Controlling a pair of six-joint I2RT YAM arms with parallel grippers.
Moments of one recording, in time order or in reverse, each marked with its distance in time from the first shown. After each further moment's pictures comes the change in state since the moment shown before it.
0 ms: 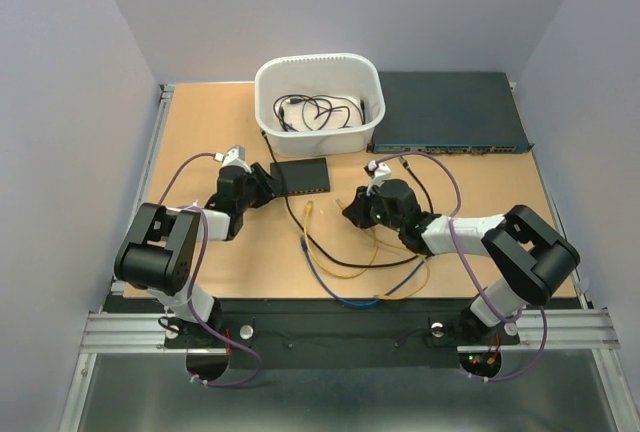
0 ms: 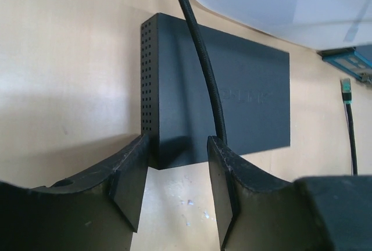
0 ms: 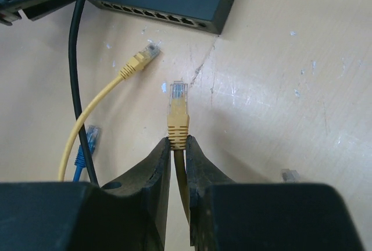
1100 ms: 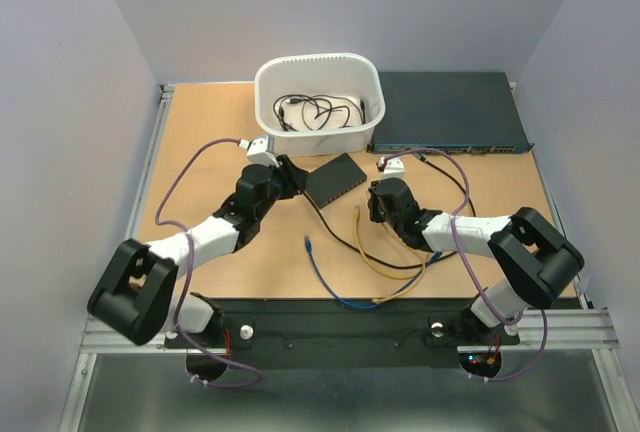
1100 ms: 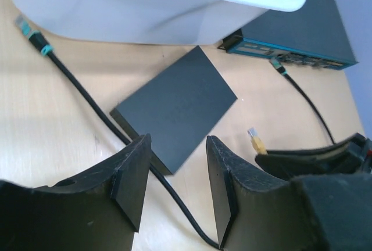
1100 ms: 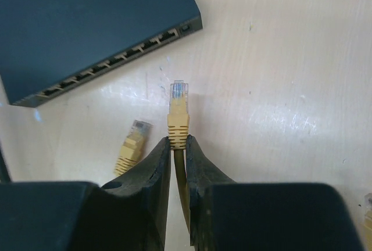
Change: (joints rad) left arm -0.306 -0.315 0.052 -0.156 -0.236 0.083; right arm 0.005 -0.042 0.043 -0.221 0.421 -0.045
